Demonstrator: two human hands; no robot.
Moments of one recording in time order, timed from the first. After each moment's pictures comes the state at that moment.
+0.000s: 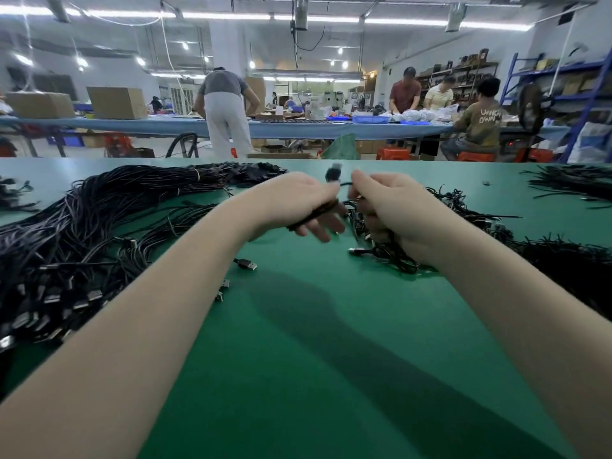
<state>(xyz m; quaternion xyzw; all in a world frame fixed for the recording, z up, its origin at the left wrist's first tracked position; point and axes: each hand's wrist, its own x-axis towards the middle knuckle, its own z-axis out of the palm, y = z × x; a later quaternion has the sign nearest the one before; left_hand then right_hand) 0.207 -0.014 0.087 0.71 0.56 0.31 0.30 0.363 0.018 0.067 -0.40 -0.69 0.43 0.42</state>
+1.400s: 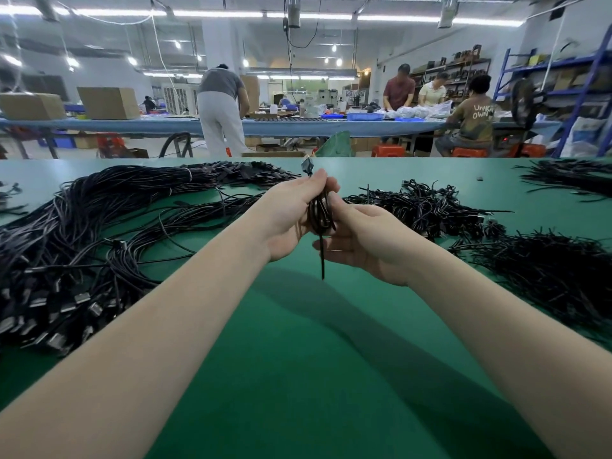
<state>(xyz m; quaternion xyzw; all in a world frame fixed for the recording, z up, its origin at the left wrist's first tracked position) 0.224 0.010 0.056 0.50 0.42 0.56 0.51 0.357 0.027 0.031 -0.32 -0.60 0.63 0.38</state>
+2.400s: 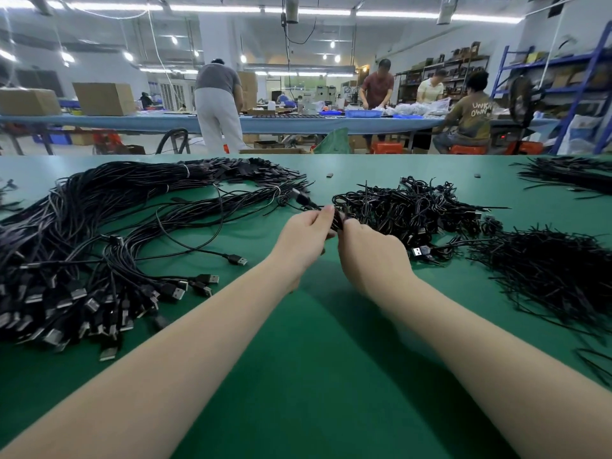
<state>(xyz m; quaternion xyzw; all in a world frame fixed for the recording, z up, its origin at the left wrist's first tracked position) 0.243 0.022 0.002 0.55 0.53 0.53 0.36 0.358 0.039 -0.017 -0.55 -0.79 -0.16 0.21</state>
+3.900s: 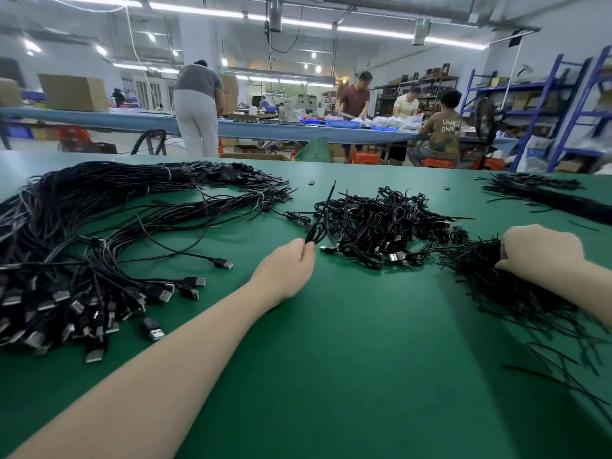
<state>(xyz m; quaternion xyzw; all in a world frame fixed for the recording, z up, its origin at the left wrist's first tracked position) 0.227 0.027 -0.036 0.68 0.62 0.35 0.16 0.577 0.054 0.035 -0.75 -0.62 -0.20 -0.08</state>
